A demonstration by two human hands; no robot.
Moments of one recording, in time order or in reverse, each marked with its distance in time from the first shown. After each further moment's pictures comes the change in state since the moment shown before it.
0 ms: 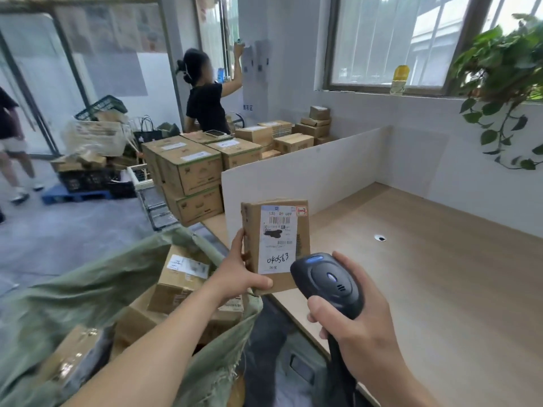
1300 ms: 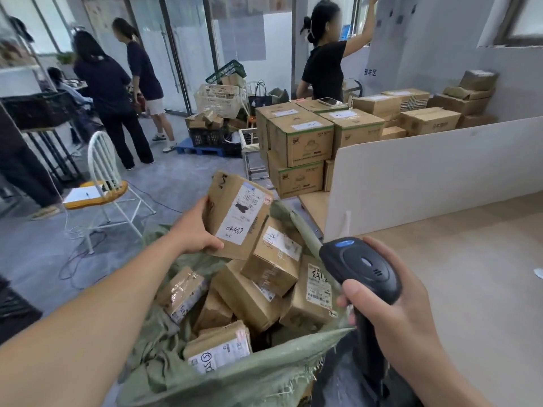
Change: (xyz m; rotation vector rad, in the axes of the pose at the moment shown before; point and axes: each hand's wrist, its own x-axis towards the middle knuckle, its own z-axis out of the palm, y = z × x) left_hand -0.022 -0.097 -0.247 0.484 0.492 -0.303; right_hand 0.079 0.043 0.104 0.028 -0.367 0.083
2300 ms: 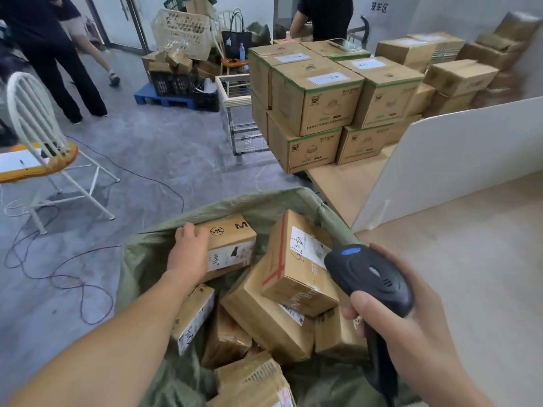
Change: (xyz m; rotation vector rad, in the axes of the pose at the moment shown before) left_hand 0.174 -0.173 0.081 0.524 -0.048 0.010; right_hand 0.116 0.067 0.137 -0.151 0.087 0.201
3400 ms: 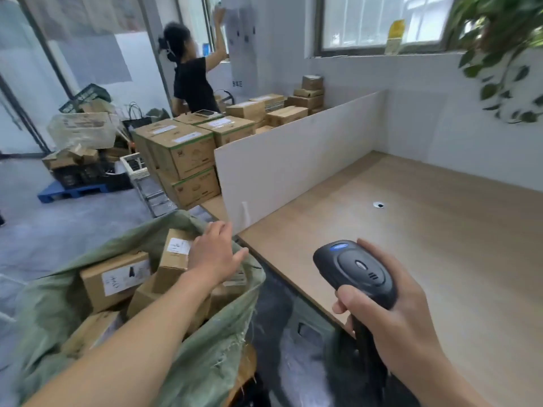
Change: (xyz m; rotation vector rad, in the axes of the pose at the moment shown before) left_hand -0.263 0.310 -0.083 0.024 0.213 0.508; right_hand -0.257 -0.004 -0.241 0.155 0.345 -0.193
